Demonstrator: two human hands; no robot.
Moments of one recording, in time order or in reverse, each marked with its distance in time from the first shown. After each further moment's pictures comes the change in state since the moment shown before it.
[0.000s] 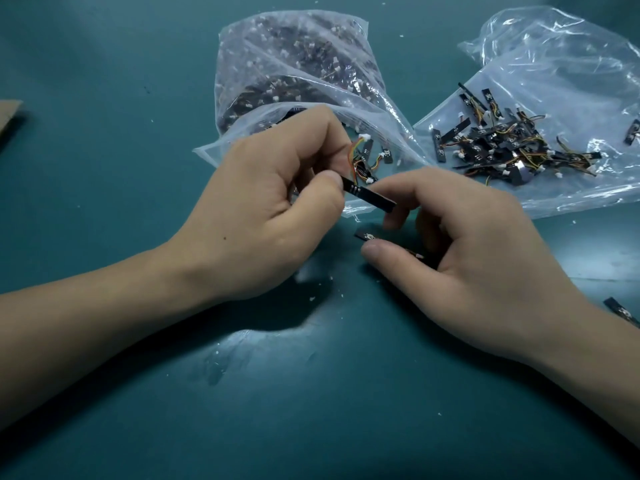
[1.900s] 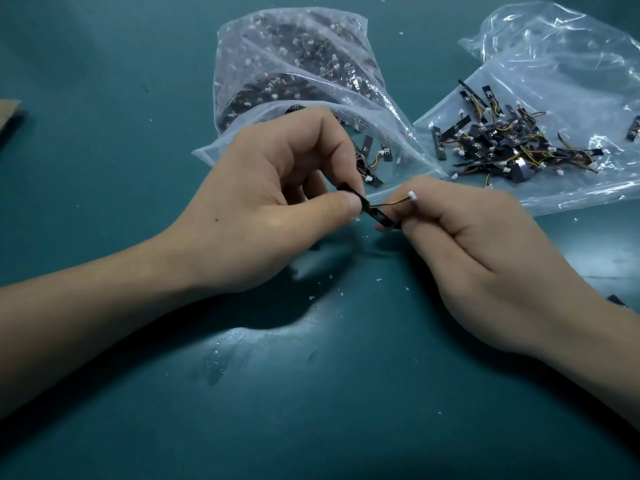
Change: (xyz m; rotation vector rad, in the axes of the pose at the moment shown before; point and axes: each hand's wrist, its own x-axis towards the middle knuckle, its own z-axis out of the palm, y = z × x) left_hand 0.002 -0.003 -0.002 -0.274 -0.104 -0.098; right_hand 0.001 -0.003 -0.005 0.044 -0.098 0.100
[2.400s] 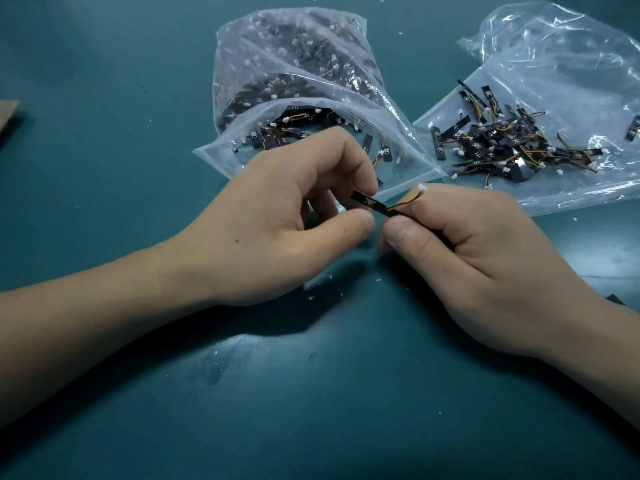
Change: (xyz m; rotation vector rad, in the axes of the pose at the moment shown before) left_hand -0.003 0.002 0.005 0.201 -0.093 -0.042; right_hand 0.001 0.007 0.001 0.017 -0.007 -0.130
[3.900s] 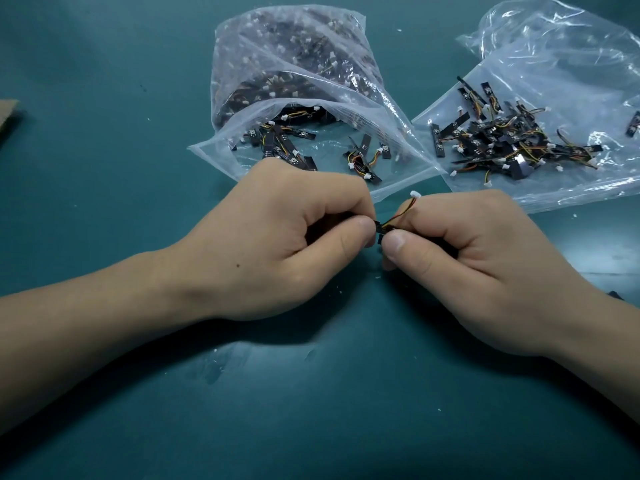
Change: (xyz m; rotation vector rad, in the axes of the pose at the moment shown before) left_hand -0.004 0.007 0.000 0.296 -0.025 0.150; right_hand -0.003 0.002 -0.002 0.048 -0.046 -0.010
